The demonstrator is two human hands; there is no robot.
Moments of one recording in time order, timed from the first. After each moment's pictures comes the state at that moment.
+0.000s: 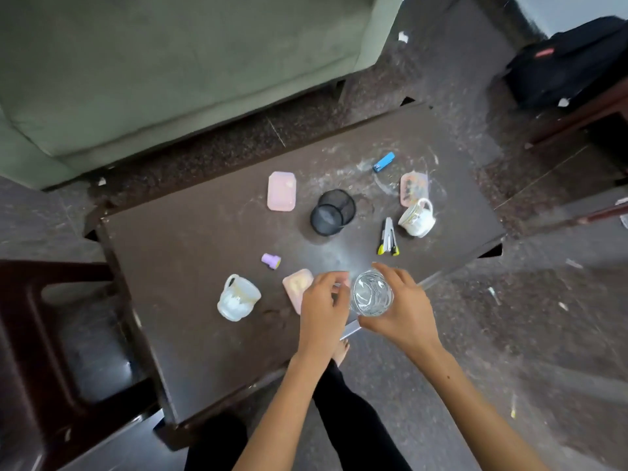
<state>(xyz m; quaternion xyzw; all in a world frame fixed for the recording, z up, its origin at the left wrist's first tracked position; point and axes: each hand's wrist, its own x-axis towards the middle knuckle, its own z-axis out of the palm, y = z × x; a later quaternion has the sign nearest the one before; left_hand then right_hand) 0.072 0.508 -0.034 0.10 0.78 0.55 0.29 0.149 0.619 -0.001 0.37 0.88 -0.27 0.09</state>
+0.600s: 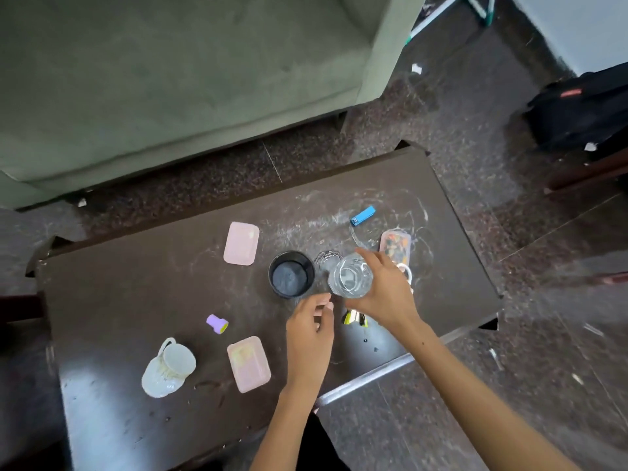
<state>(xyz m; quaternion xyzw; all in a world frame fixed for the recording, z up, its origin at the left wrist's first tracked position) 0.042 0.651 -0.067 -0.01 0.79 0.56 0.24 0.048 0.802 -0.047 0.27 0.92 -0.27 0.12</state>
